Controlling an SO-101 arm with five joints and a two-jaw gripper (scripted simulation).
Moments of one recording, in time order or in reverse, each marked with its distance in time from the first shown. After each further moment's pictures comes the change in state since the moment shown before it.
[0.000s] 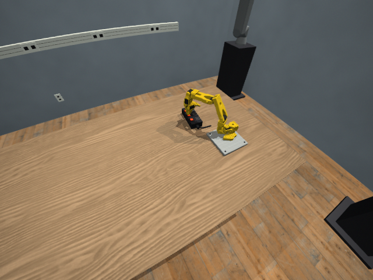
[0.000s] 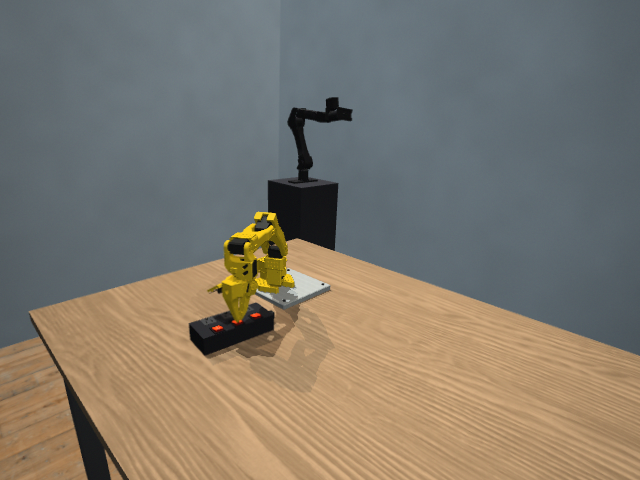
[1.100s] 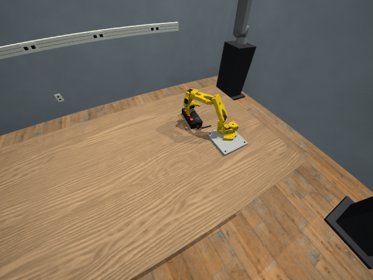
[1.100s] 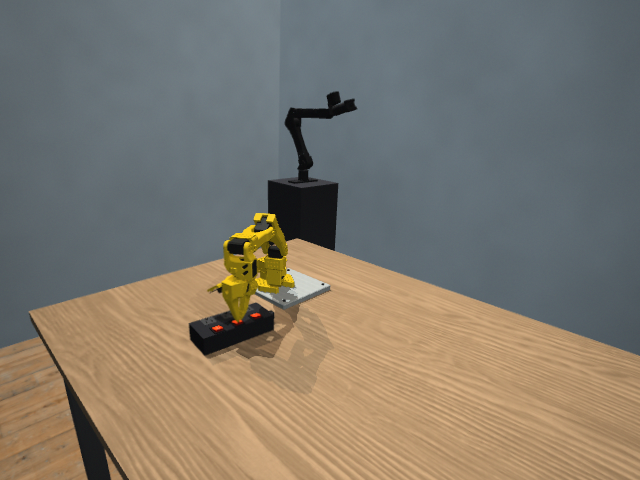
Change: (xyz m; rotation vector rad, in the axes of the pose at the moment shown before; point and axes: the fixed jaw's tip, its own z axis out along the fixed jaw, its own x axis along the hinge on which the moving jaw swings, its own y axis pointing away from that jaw) arm 0.000 -0.001 -0.001 0.016 -0.007 -0.001
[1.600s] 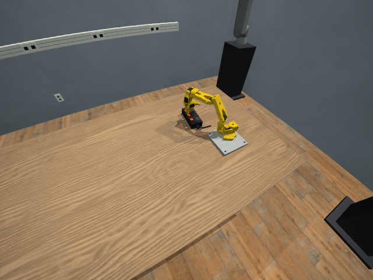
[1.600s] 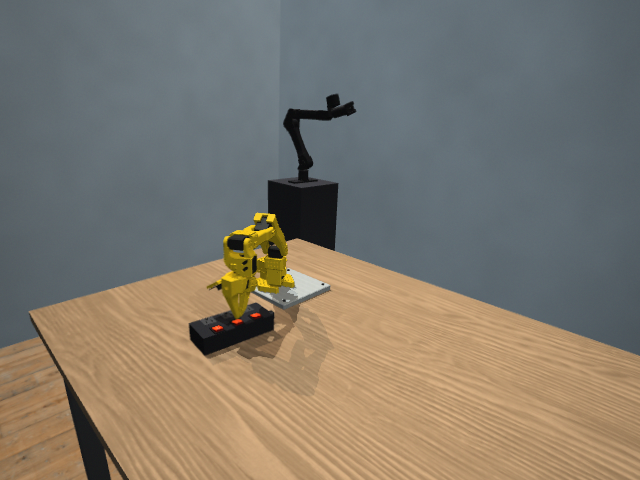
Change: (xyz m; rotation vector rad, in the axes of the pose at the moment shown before) arm 0.001 0.002 -0.008 -0.013 0.005 0.000
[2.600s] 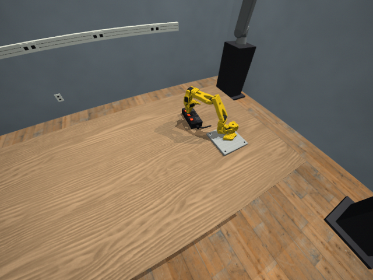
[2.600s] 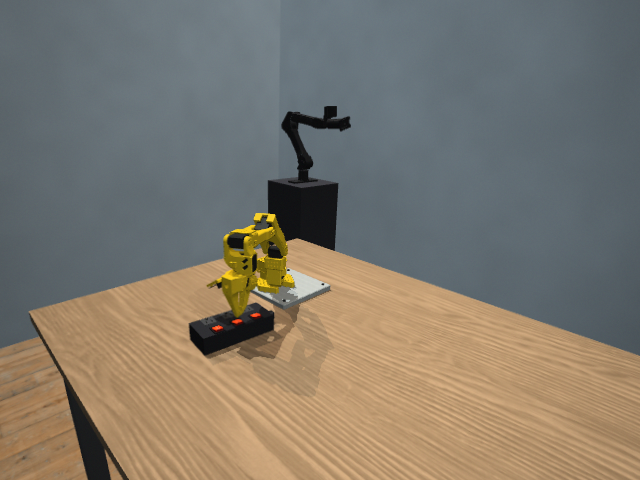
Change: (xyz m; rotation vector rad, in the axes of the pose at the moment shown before) arm 0.000 -0.001 -0.003 0.003 -0.001 0.000
